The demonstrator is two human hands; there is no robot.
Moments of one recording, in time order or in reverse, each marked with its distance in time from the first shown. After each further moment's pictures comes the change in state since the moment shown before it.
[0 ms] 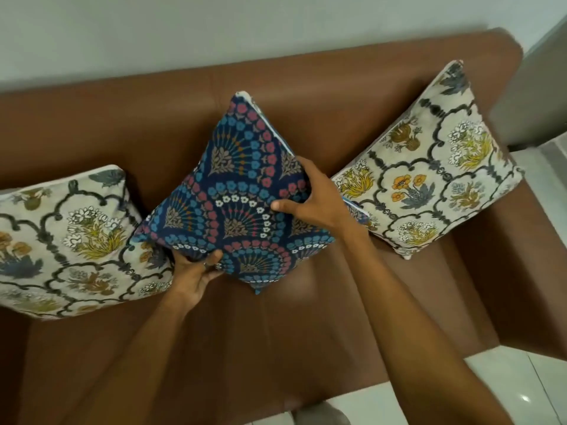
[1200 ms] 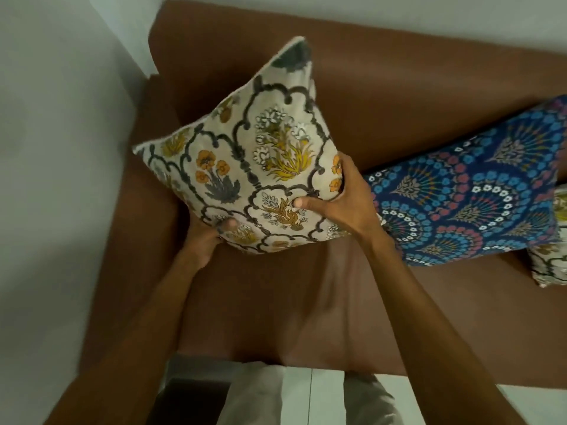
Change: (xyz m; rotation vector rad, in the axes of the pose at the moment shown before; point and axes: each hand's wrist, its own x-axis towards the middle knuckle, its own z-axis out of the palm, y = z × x) left_hand -0.026 0.129 -0.372 0.123 -0.001 0.096; right_hand 0.008 -0.228 0.323 0.175 -0.060 -0.068
